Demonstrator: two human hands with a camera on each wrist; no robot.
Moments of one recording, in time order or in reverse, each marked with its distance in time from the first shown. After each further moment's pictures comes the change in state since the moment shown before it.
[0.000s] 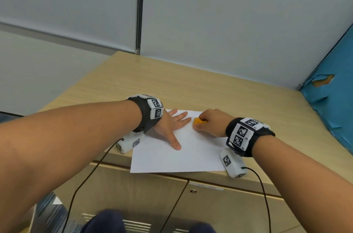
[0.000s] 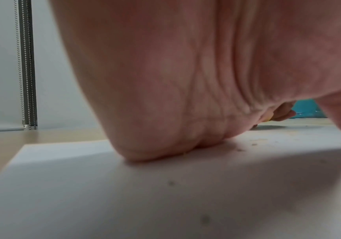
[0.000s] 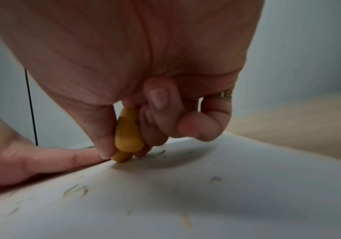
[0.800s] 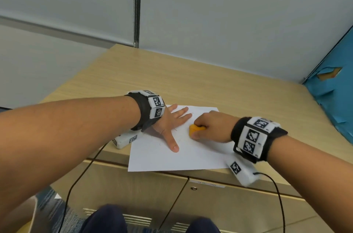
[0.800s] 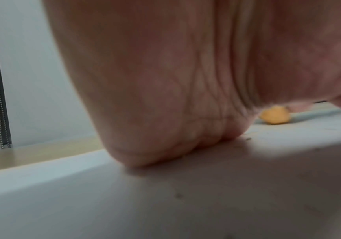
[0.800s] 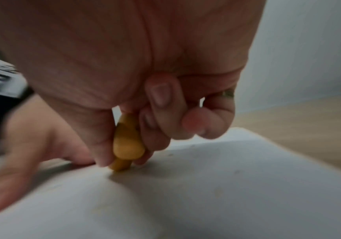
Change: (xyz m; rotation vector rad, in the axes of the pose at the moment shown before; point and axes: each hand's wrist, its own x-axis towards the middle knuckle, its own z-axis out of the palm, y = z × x) left_hand 0.003 0.001 0.002 0.060 0.007 -0.003; right_hand -0.018 -0.012 0.001 -0.181 -0.137 -0.185
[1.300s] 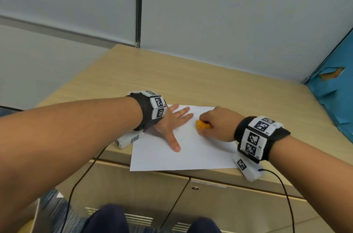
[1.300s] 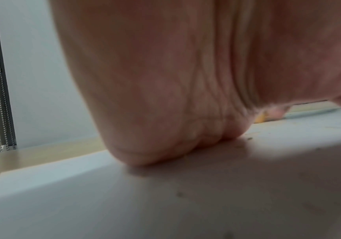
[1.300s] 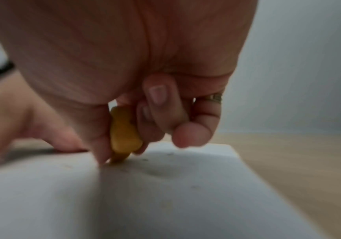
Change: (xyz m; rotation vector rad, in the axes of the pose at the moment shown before) left_hand -0.001 0.002 -0.001 0.007 -0.010 -0.011; right_hand 0.000 0.017 0.004 -0.053 0.090 -0.016
